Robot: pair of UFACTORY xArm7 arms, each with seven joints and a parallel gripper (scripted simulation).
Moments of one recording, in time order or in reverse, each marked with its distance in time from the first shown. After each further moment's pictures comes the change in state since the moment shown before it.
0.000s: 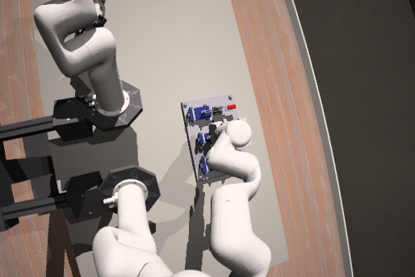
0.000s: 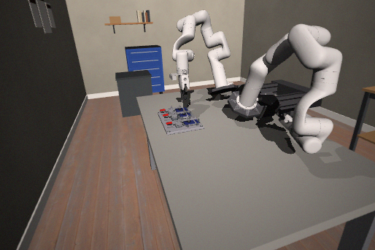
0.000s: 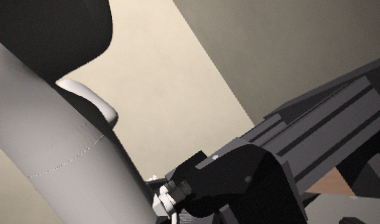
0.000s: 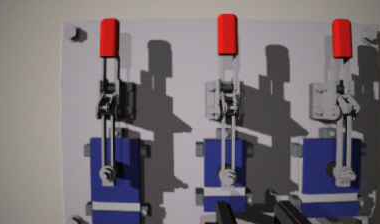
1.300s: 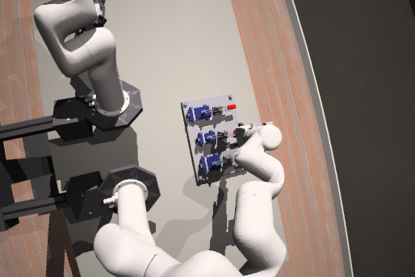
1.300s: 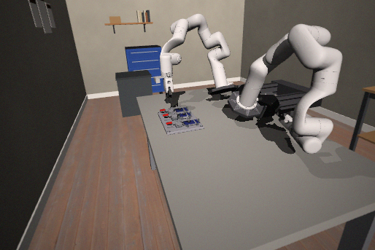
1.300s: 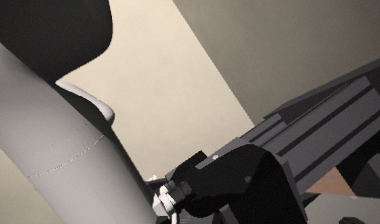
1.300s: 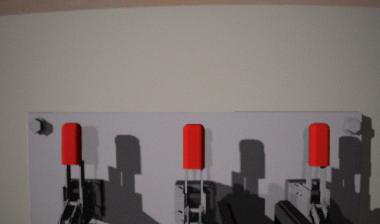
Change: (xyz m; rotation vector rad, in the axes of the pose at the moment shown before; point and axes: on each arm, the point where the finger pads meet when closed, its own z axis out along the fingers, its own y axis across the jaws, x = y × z) left arm 0.000 0.000 0.000 0.000 0.000 0.000; right arm 0.098 0.030 0.015 0.002 0.004 0.003
